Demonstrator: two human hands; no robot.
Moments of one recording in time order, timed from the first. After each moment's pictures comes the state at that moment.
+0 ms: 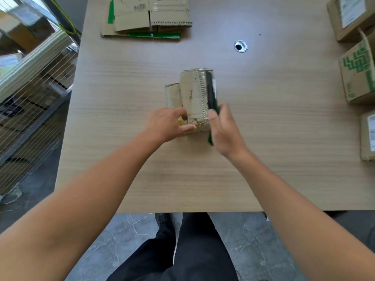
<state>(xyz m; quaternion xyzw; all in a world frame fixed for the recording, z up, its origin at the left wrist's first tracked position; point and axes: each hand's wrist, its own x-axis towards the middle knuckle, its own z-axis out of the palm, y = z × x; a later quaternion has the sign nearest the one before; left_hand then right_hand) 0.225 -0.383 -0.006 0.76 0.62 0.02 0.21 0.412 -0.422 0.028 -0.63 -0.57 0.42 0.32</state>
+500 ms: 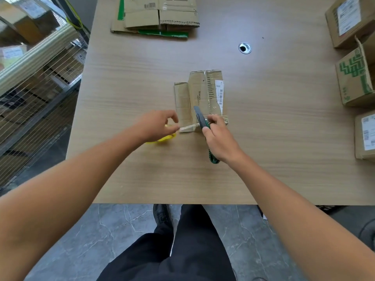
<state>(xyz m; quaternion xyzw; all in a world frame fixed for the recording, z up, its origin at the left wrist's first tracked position) 0.167 -0.409 -0.001 0.73 0.60 0.03 0.33 0.395 -0.449 0.015 -0.65 -0.64 0.41 0.10</state>
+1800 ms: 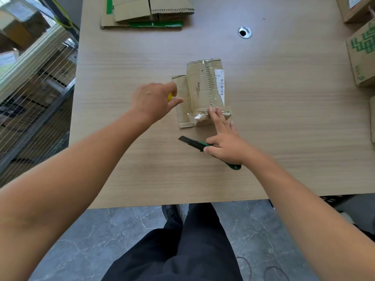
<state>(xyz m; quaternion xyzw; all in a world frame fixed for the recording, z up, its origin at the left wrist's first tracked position) 0.170 -0.362 -0.001 0.80 0.59 0.08 0.07 0.423 -0.458 0.002 -0.51 -0.76 0.40 -0.06</state>
